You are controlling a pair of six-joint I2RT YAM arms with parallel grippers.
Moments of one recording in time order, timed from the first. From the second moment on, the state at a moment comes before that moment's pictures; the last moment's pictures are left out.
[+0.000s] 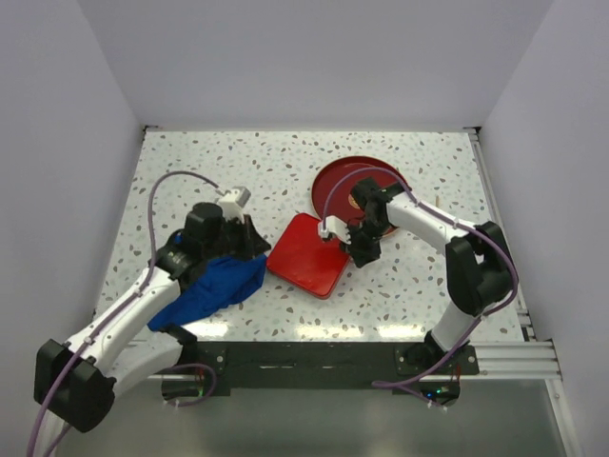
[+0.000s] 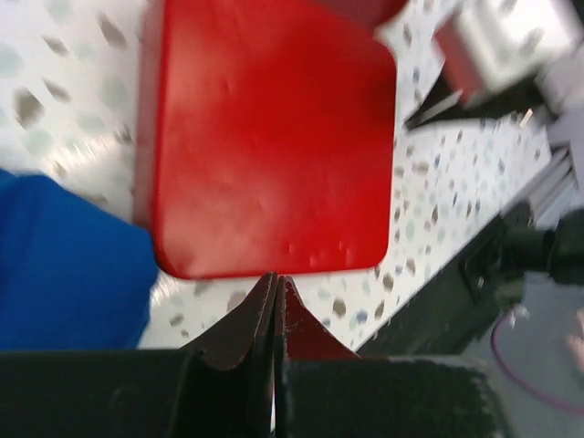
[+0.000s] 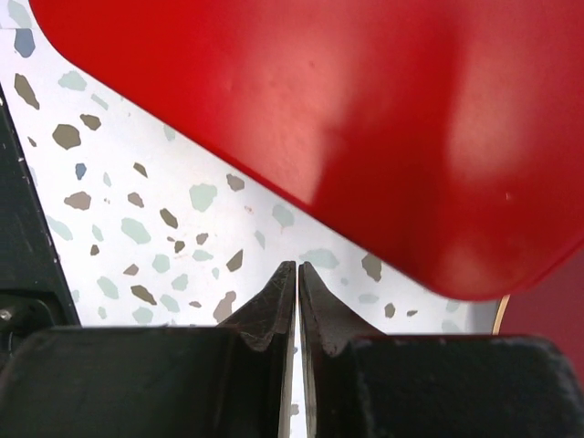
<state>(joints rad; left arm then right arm) -0.46 0.97 0.70 -0.29 0.31 -0.48 0.50 1.71 1.21 -1.02 -0.45 -1.02</state>
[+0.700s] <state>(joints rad) -0.68 1.20 0.56 -0.25 0.23 -0.63 0.46 1.69 1.21 -1.04 -0.51 -0.91</state>
